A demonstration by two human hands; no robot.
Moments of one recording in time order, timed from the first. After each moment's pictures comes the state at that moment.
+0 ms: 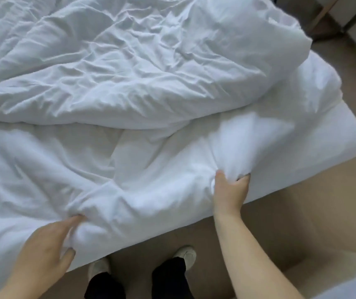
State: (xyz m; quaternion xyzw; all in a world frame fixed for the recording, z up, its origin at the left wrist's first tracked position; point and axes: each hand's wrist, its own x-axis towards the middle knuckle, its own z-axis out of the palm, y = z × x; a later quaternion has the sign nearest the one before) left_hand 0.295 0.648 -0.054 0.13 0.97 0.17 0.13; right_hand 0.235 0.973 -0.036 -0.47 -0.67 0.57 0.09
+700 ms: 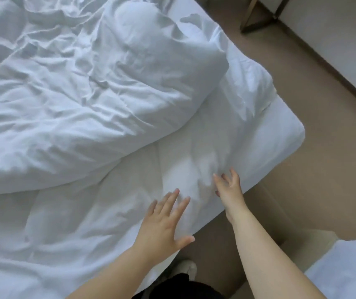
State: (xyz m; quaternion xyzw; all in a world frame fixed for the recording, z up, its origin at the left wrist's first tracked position) left_hand 0.195 0.959 -0.060 0.35 0.90 0.12 0.21; right_hand 0.202 1.139 -0.052 -0.46 -0.62 0.63 -0.04
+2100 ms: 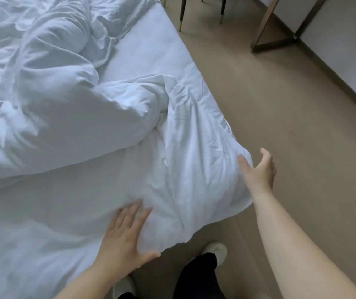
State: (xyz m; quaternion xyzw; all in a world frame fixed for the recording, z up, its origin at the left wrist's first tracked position) left_hand 0.202 1.230 -0.078 0.20 0.94 0.15 0.23; right_hand 0.136 1.525 -0.060 -0.40 -0.83 0.40 0.06
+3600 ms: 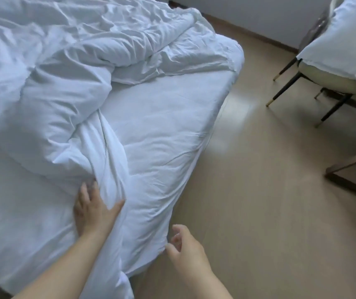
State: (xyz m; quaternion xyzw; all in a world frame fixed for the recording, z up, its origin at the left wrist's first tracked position) left_hand 0.013 1.546 -0.069 -0.54 0.80 0.26 -0.06; right_hand -0.052 1.733 -0.053 0.18 -0.86 0.27 -0.40
